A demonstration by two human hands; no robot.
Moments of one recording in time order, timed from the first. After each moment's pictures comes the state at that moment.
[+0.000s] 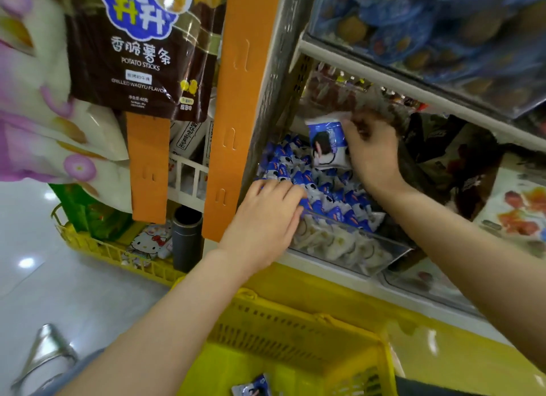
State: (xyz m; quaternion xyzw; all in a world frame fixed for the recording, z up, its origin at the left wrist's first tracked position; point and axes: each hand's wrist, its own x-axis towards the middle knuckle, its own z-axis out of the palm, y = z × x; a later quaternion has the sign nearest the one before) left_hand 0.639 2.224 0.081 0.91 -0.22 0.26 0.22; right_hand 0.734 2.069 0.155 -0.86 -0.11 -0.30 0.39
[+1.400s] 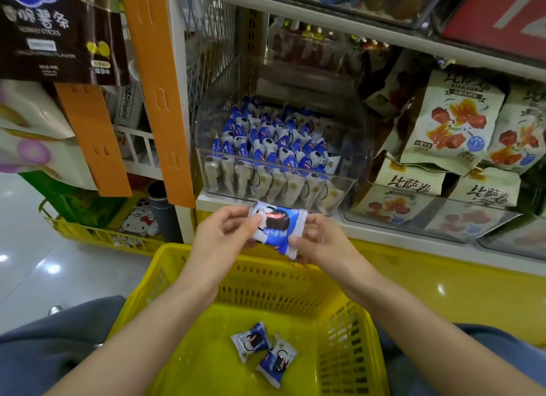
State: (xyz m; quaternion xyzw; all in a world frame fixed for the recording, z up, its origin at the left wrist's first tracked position) left_hand 0.557 2.185 0.045 0.66 0.05 0.00 0.75; right_hand 0.558 2.022 0.060 -0.76 0.04 0.15 0.63
